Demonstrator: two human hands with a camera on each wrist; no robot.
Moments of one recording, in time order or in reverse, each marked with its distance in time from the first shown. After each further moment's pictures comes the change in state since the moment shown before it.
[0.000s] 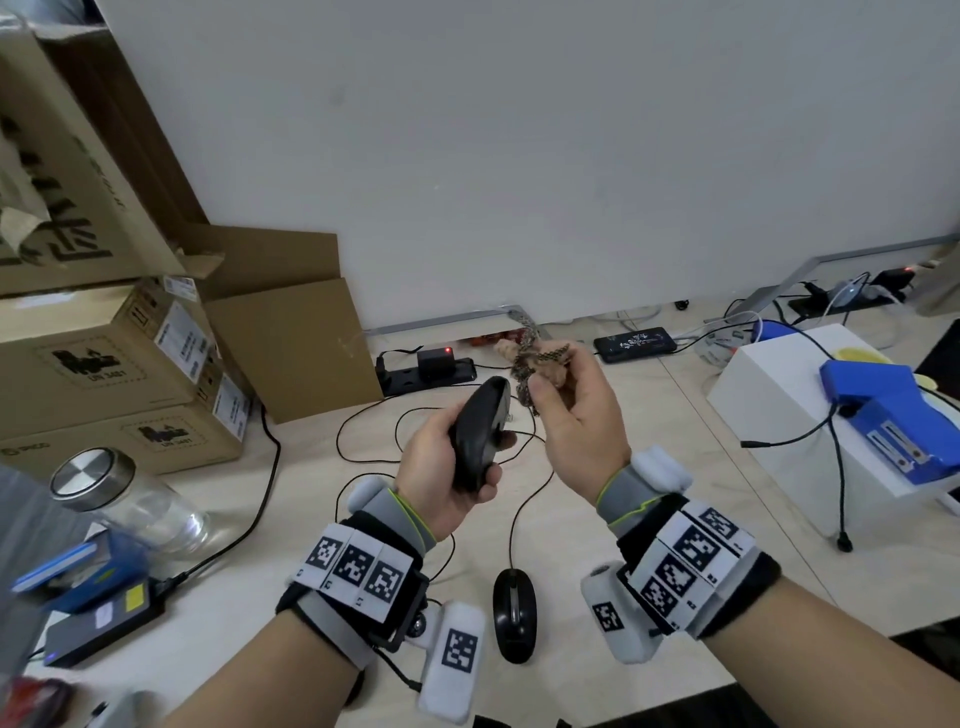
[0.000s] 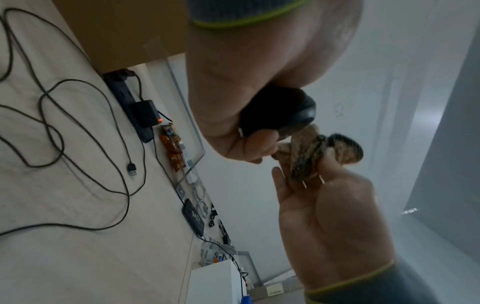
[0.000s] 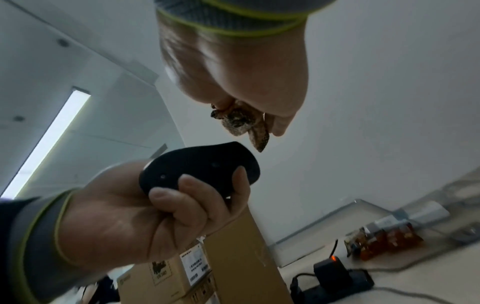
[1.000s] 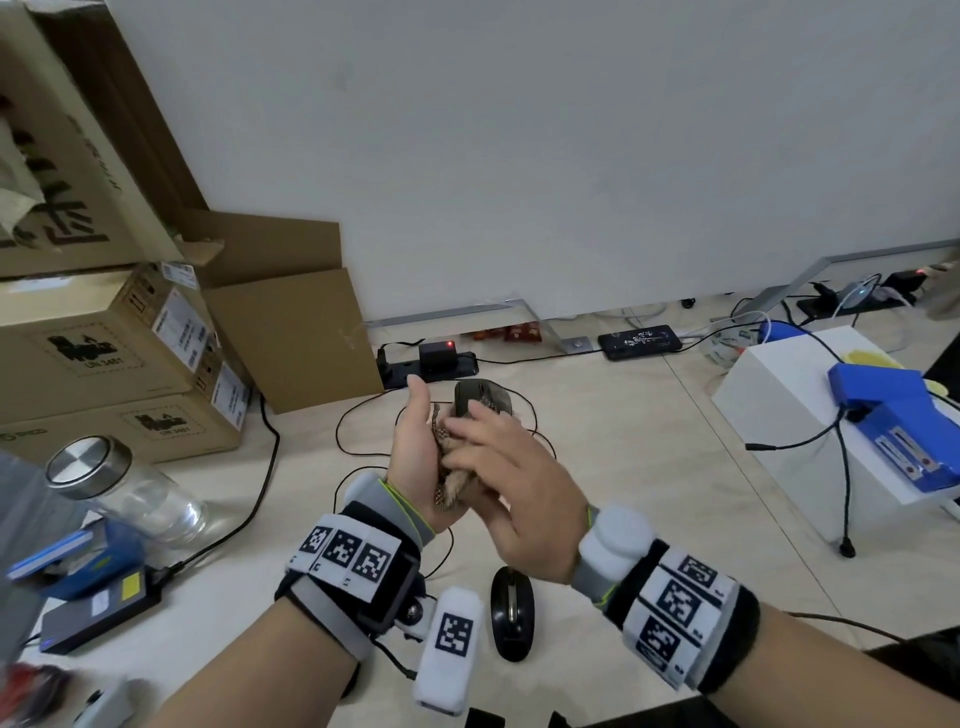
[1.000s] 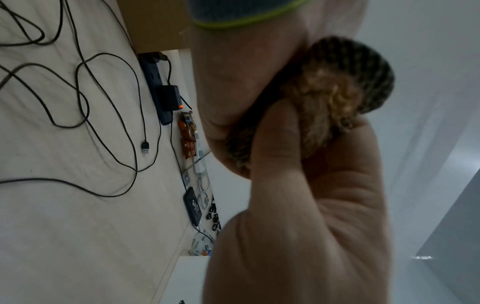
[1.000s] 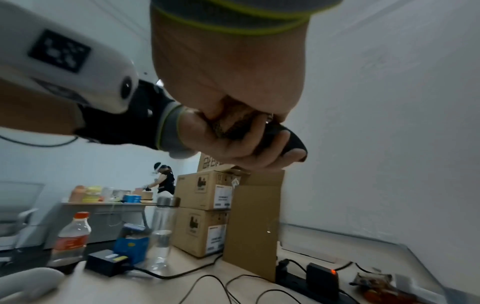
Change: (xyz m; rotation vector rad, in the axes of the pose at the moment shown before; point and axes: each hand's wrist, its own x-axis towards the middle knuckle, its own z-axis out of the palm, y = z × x) left_hand 0.004 0.004 -0.008 -0.314 -0.081 -0.126; right_hand -0.043 0.020 0.016 -0.411 -0.477 -0.520
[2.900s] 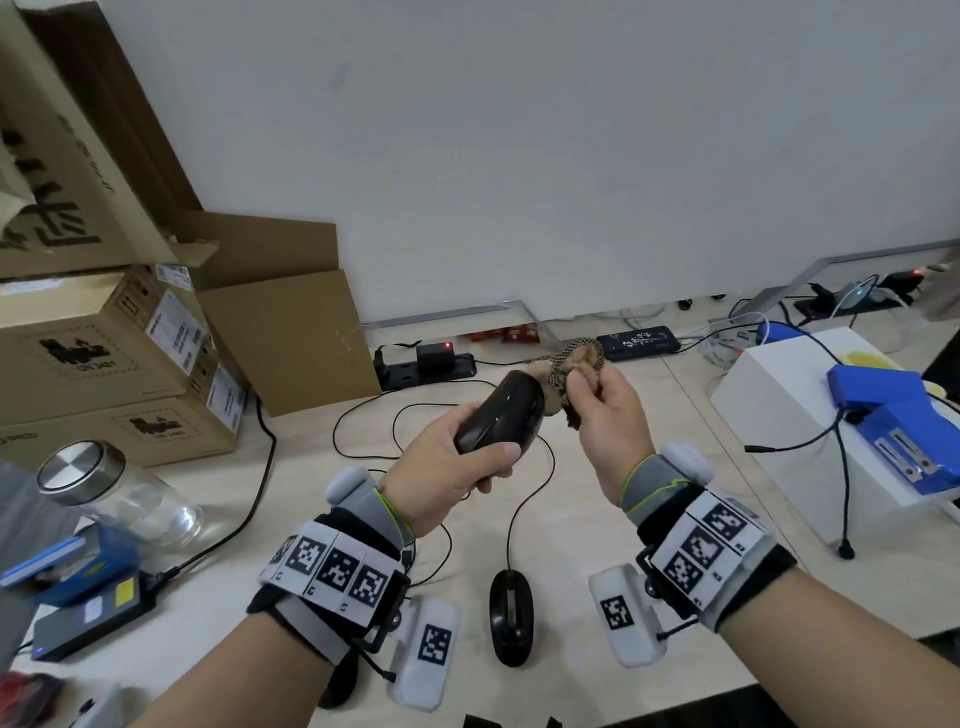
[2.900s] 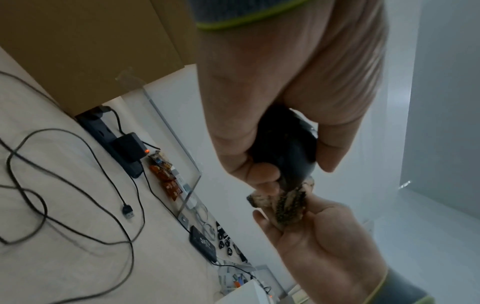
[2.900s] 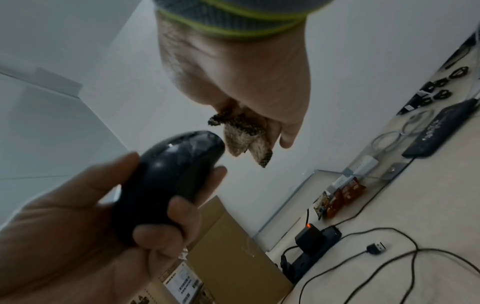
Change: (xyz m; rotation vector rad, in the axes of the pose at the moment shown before) left_hand 0.003 -0.004 -0.009 0.732 -0.113 0.318; right_hand 0.023 0.050 -0.041 0.495 0.534 0.835
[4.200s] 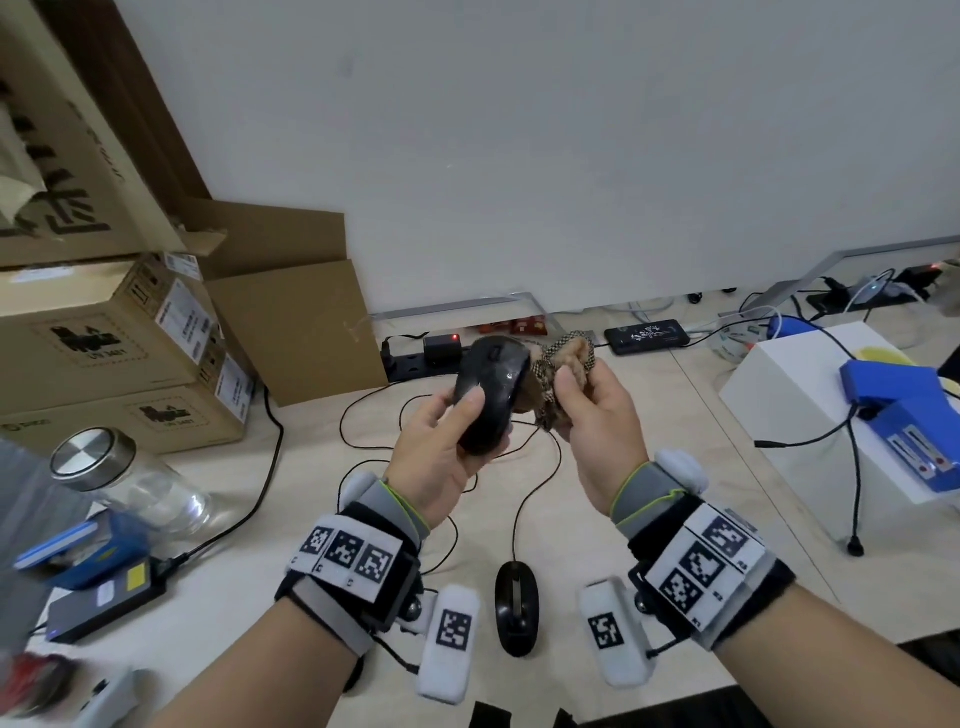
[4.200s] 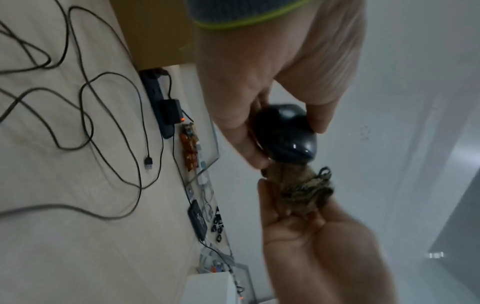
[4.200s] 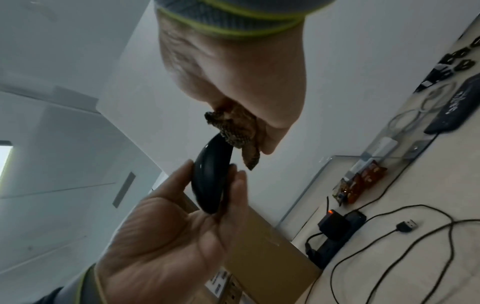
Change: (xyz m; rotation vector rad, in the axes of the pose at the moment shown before) left_hand 0.001 0.001 0.003 -0.502 0.248 -0.016; right_hand -0.018 -0.006 0.020 0.224 -0.066 0.087
